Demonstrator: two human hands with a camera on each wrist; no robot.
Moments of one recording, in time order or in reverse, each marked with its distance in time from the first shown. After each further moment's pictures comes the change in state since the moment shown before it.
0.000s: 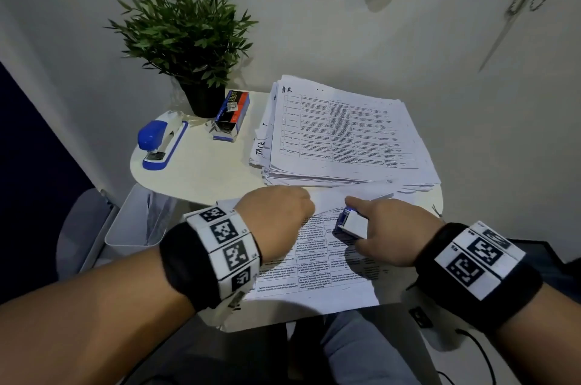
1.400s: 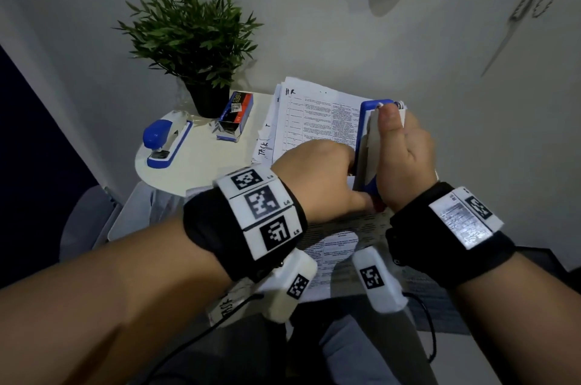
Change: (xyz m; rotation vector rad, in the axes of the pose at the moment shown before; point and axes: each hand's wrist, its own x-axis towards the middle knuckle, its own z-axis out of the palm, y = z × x) left_hand 0.023 0.036 -0.082 -0.424 0.182 -0.183; right_hand 0.019 -0.024 -0.043 0.961 0.982 -0.113
